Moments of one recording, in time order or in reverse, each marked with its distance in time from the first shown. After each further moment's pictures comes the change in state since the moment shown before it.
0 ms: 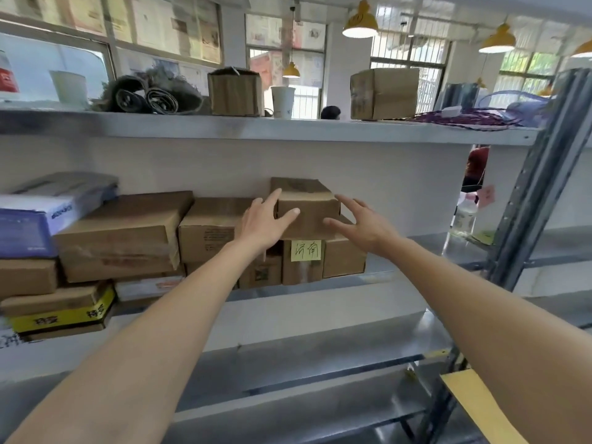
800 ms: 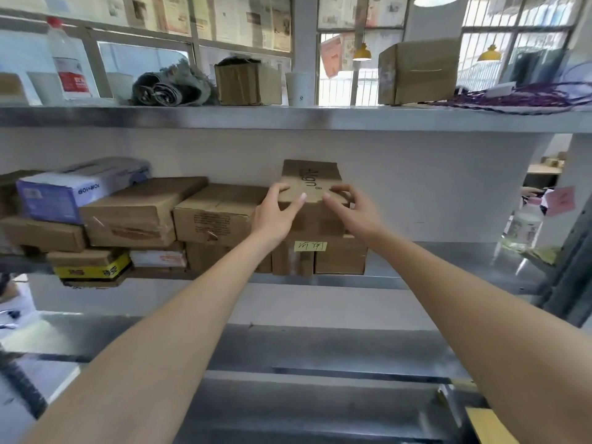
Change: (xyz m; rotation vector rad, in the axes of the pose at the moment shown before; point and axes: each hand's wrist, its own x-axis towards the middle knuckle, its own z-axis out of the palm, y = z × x) left_hand -0.013 0.091 0.057 -0.321 0.268 -0.220; right_hand 0.043 0.063 -0.003 0.732 -0.045 -0.141
